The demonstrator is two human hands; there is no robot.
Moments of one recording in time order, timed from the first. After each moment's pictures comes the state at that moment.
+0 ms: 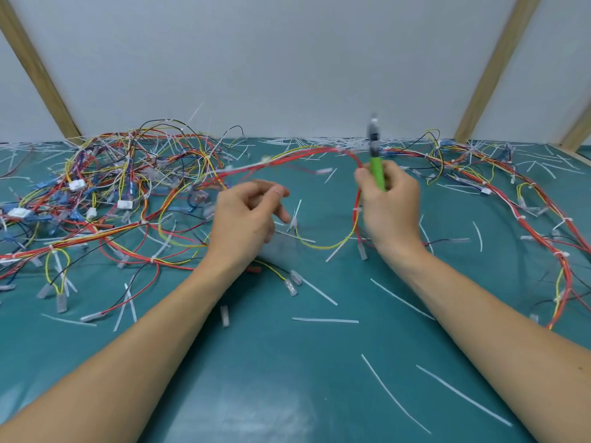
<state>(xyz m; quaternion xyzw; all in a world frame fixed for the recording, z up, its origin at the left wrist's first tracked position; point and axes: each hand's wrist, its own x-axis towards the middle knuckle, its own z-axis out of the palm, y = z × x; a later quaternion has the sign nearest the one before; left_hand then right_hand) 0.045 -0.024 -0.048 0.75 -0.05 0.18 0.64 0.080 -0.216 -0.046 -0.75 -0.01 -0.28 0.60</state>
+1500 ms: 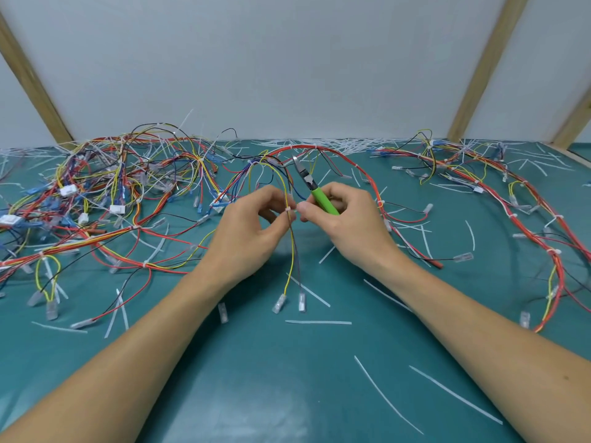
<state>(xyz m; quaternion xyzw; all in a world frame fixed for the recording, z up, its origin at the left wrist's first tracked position) 0.041 -0.024 -0.052 0.86 -0.15 0.18 0.45 0.064 -0.203 -0.054 -0.80 -0.14 -0.09 0.58</state>
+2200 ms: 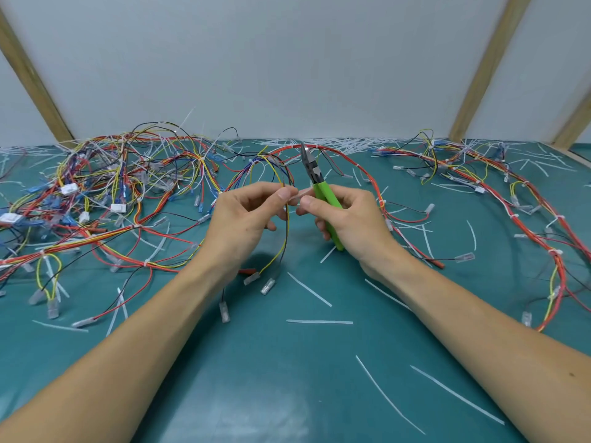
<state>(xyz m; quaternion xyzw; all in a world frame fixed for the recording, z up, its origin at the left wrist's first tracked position) 0.043 -0.024 -0.044 0.73 -0.10 0.11 0.67 0.065 -0.201 -0.053 -0.72 -0.12 -0.02 0.68</state>
